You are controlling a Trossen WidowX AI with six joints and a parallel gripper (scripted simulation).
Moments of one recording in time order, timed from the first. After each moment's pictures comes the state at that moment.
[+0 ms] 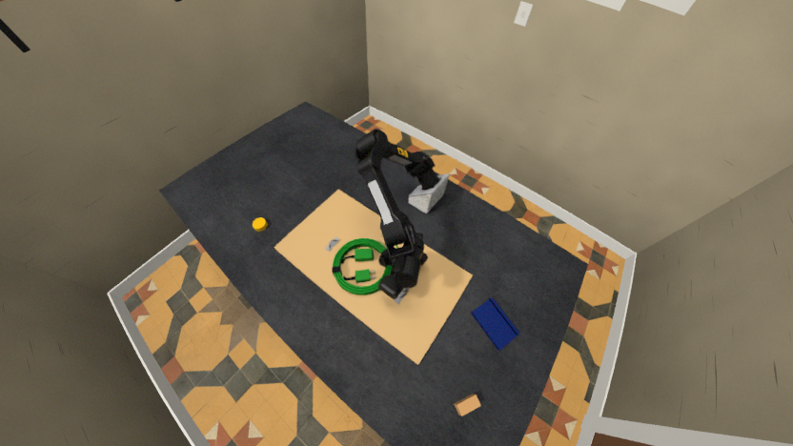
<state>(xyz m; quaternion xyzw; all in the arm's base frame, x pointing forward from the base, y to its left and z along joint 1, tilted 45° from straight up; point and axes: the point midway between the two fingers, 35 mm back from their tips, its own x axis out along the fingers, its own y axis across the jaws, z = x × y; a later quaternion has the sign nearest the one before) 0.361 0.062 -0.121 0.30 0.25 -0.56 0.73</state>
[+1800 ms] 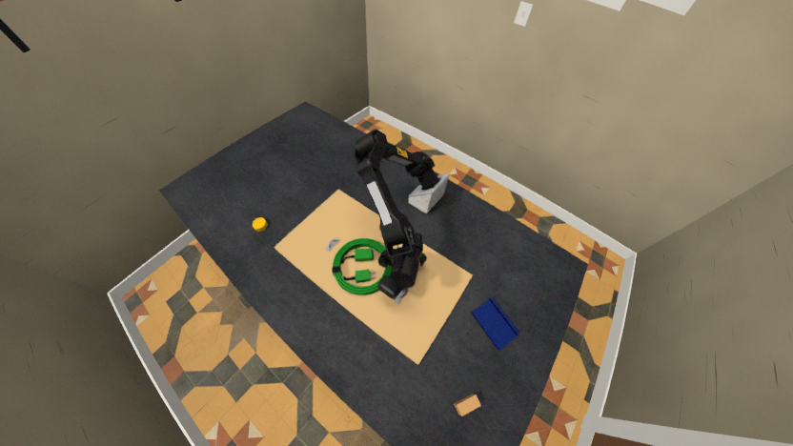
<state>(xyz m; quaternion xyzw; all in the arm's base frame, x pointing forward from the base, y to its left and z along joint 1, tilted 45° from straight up) 0.361 0.056 -0.125 0.30 0.25 -0.56 0.73</state>
